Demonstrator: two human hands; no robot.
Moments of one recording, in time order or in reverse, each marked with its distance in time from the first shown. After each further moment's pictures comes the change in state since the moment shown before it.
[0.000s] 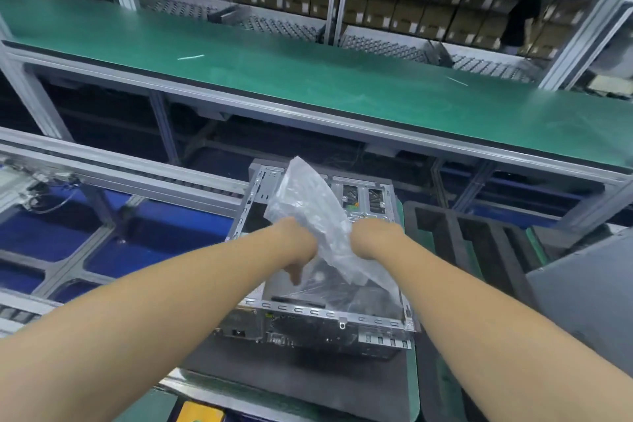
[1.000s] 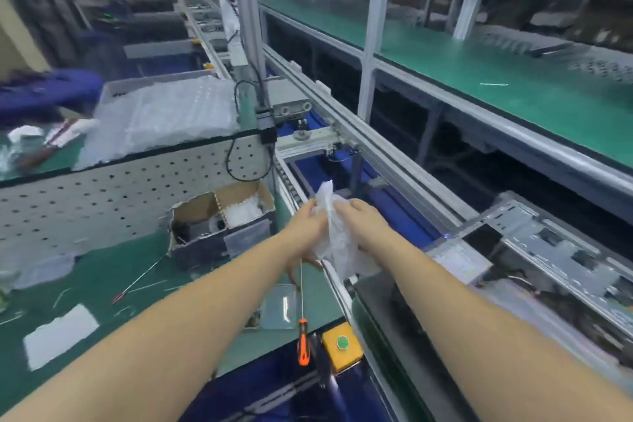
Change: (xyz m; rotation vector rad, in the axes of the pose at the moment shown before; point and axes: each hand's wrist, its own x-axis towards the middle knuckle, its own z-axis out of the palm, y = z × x) left_hand -0.281 0.024 0.159 -1.998 1.061 -1.177; right_hand -0.138 -0.286 0.023 0.960 -0.342 -0.862
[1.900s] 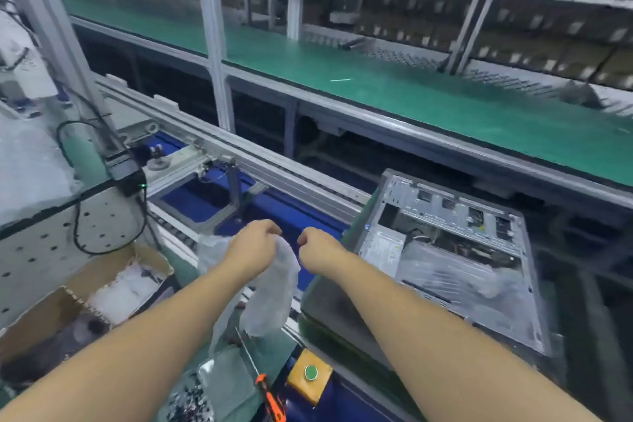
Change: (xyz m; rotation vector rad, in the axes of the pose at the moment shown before) left_hand 0.114 -0.001 -0.012 0.833 -0.194 0.394; right_hand 0.021 0.005 0.005 -0.520 0.218 0.295
